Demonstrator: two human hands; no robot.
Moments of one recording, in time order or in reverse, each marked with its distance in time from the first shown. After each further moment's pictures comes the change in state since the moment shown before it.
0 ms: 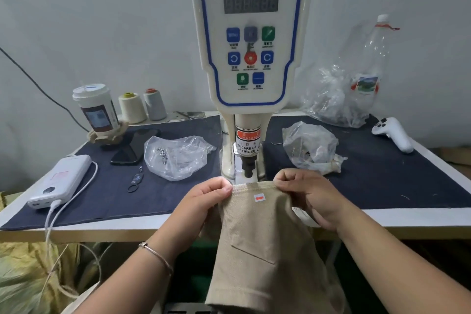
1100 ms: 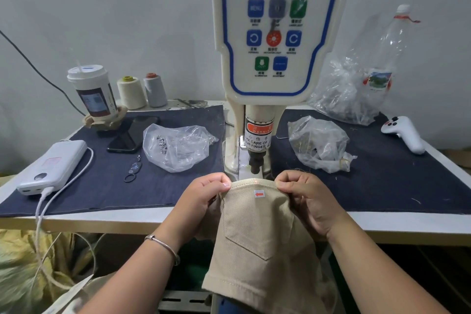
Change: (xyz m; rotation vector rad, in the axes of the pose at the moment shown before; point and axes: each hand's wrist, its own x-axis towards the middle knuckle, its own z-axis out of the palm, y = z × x) left_hand 0.022 -0.028 -0.016 0.074 0.075 0.079; right_hand 0.021 0.033 0.003 0.189 0.020 -0.030
